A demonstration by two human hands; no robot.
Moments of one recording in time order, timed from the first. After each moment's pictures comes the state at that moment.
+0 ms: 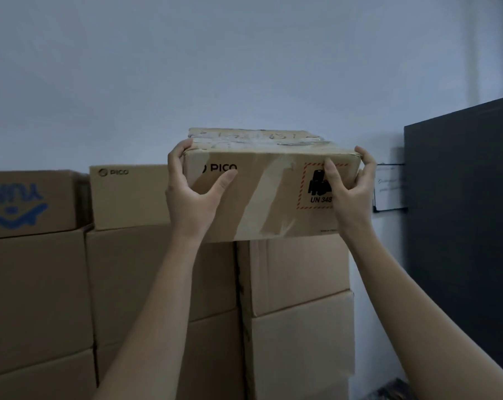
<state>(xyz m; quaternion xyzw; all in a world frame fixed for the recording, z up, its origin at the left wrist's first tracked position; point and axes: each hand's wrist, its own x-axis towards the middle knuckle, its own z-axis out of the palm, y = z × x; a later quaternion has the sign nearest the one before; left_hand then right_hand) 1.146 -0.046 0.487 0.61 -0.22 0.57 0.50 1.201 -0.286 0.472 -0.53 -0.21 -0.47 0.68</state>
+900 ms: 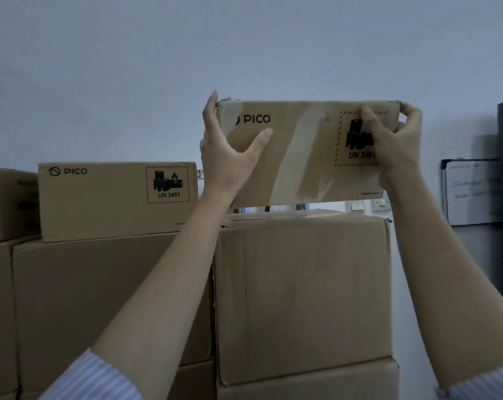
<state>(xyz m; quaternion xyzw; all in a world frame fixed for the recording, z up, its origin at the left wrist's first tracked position) 1.362 -0.152 0.547 0.67 -0.15 0.62 0.38 1.451 -0.387 0.557 -0.51 -0.23 -0.41 0.71</state>
